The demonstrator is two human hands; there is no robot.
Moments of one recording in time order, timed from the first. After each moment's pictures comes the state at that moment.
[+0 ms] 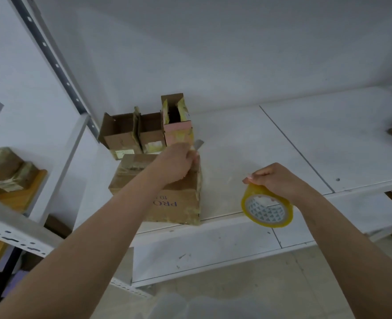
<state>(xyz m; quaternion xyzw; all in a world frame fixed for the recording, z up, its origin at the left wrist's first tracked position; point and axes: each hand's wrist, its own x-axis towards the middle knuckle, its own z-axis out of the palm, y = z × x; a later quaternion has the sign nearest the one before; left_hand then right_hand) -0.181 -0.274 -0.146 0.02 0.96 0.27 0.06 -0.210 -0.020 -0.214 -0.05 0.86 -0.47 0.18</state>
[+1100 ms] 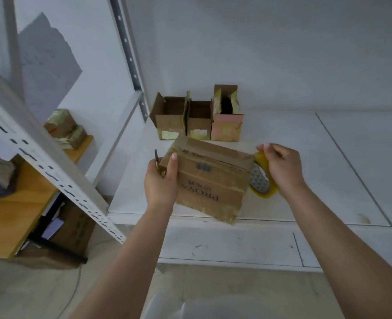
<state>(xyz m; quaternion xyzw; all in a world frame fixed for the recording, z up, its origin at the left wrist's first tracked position) -0.108 -0.351 -0.233 -0.34 0.69 0.58 -0.26 -0.242 -0.132 -0.226 -0.07 0.84 -0.54 -0.05</state>
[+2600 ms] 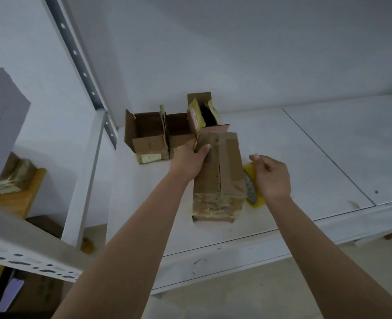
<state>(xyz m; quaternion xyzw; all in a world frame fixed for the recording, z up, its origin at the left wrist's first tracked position) -0.241 -0.377 -0.205 -0.10 0.83 0.56 0.01 -0.227 -0.181 -0.228 0.10 0.86 -0.48 -0.10</state>
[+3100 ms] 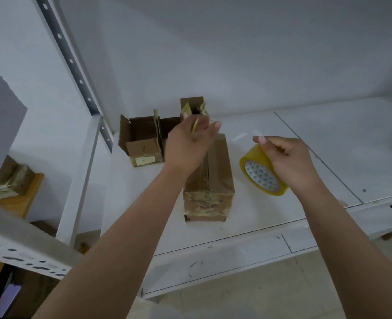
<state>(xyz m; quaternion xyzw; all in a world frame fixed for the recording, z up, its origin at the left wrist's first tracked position) -0.215 -0.351 -0.149 0.00 0.84 0.50 -0.22 -0.210 -0.141 -0.151 -0.05 0.88 -0.46 -0.12</state>
